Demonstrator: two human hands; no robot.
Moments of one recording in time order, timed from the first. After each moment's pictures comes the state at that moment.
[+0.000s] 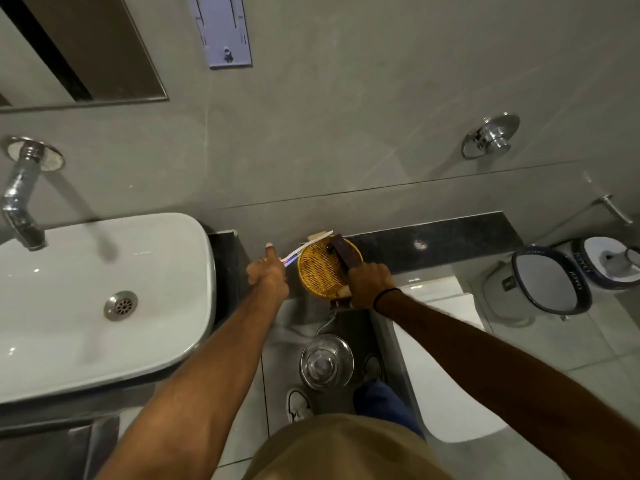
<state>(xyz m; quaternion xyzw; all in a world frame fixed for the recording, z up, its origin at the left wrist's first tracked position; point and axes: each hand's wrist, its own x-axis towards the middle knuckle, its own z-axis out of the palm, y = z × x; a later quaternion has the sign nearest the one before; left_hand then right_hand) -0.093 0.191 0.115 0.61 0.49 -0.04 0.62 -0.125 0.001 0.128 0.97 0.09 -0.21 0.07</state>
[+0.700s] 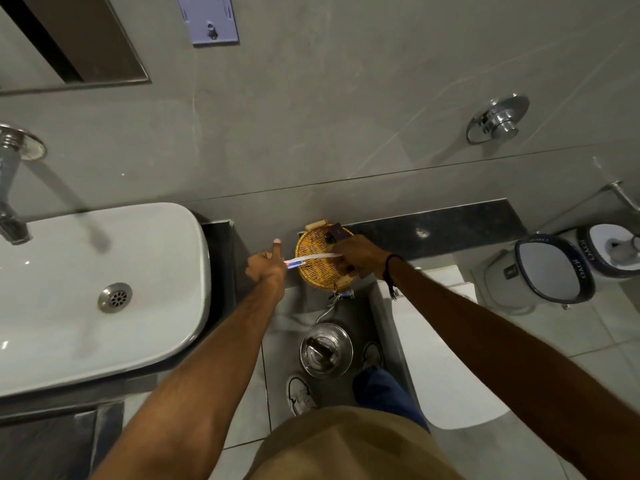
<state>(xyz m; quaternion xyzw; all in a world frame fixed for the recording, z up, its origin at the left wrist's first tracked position) -0.093 0.183 0.091 0.71 0.43 -0.04 0.55 -0.086 -0.001 0.145 0.79 -0.15 -0.34 -0.49</state>
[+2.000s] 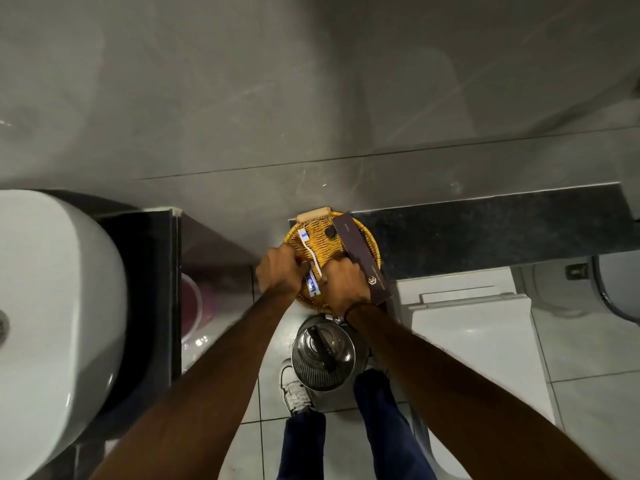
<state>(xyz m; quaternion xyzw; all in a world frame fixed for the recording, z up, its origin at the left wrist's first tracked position) 0.001 0.134 -0.079 0.95 0.17 -0.21 0.16 -0.017 0.009 -0.060 0.95 0.02 -0.25 -0.17</state>
